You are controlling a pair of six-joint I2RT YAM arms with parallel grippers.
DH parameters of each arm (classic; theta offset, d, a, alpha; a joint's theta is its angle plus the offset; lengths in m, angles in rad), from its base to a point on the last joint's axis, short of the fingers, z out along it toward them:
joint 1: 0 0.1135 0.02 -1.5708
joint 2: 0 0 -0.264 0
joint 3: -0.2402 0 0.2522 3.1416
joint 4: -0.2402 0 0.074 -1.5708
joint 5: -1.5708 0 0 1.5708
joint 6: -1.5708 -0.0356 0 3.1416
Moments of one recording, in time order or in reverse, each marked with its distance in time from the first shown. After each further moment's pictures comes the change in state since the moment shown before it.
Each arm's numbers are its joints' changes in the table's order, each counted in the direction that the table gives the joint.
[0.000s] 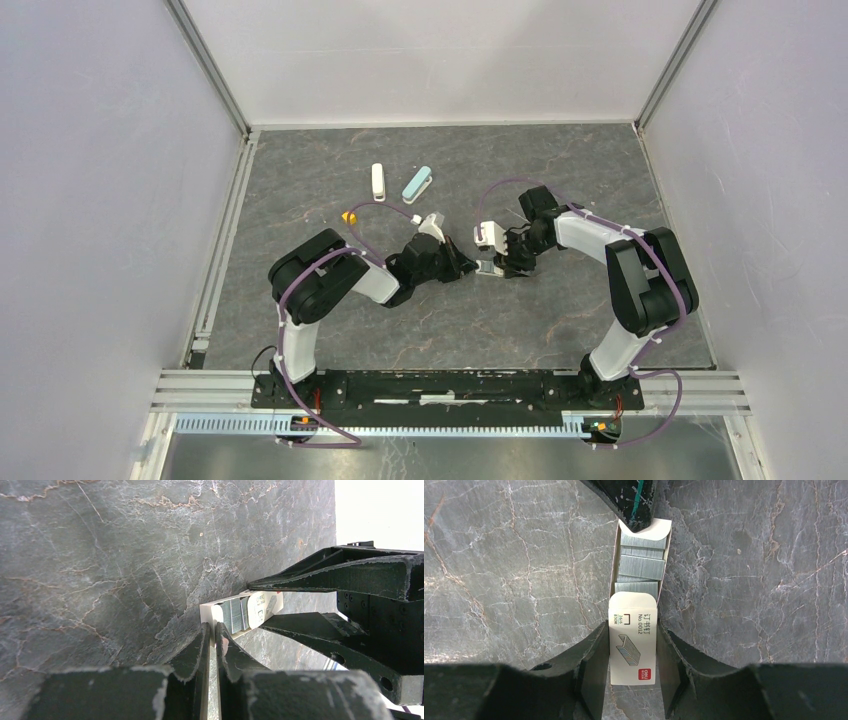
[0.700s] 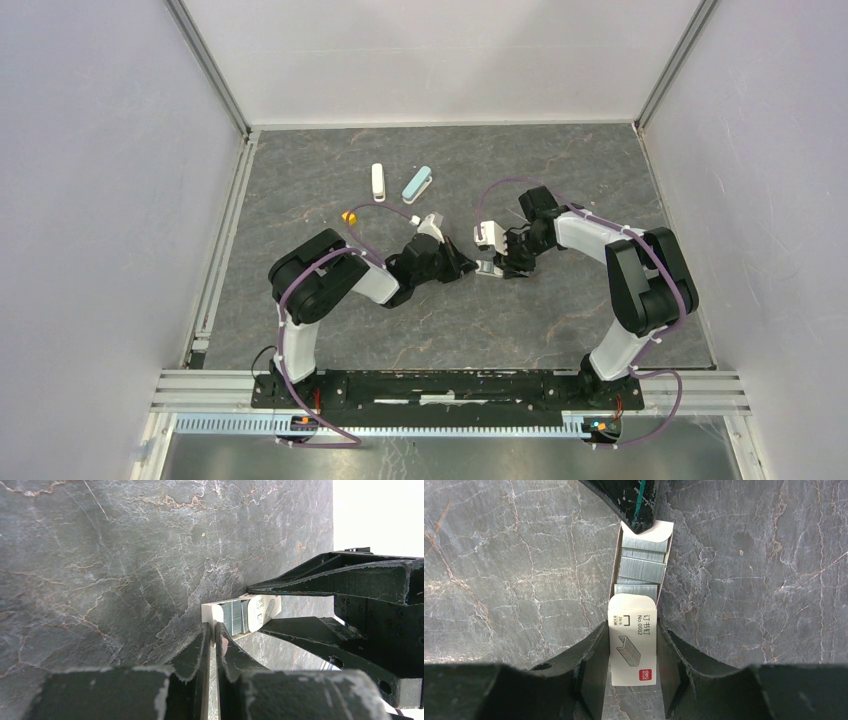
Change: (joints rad) left arm 0.000 0.000 0.003 0.002 0.013 0.026; right arm 0.000 0.002 0.003 0.002 0.012 -0.013
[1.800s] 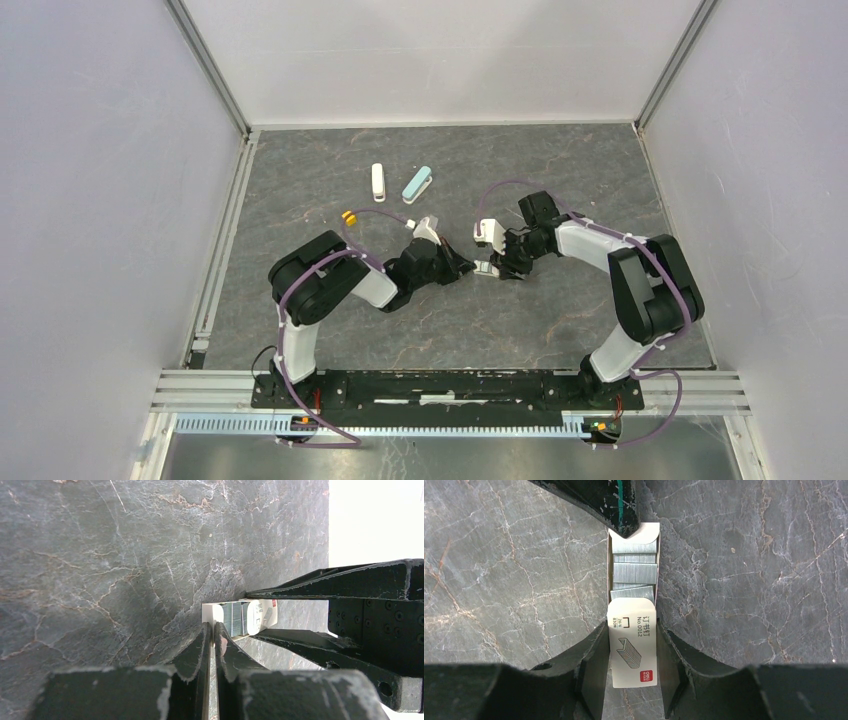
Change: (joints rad) left arm -0.013 -0.005 0.039 0.049 0.051 0.052; right arm 0.020 -0.049 0.078 0.135 -0.013 -0.179
